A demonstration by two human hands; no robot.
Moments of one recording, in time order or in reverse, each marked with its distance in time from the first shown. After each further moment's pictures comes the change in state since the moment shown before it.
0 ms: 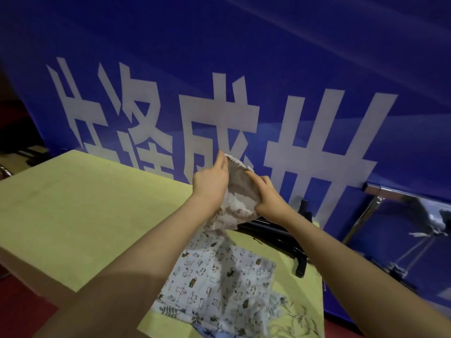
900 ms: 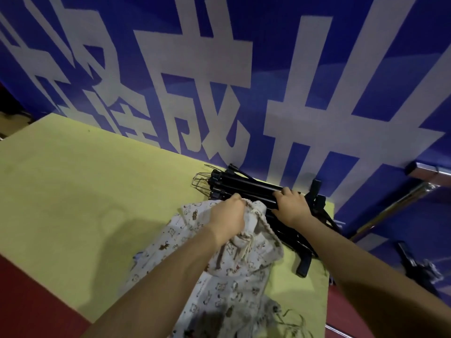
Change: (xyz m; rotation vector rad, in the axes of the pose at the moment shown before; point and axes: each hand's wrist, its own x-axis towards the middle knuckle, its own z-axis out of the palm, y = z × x) left_hand 0.045 0.097 0.152 -0.414 -0.546 0.054; right_hand 0.056 0.198 0.021 -0.727 -0.262 0.292
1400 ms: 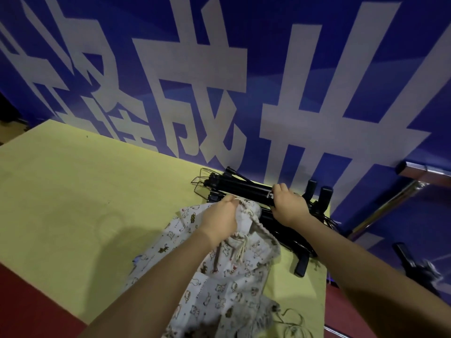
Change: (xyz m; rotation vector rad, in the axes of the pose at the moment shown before) left_hand -0.008 -0.015 0.004 -0.045 0.077 0.030; right_hand -0.014 -0.007 -0.016 0.038 0.106 -0.009
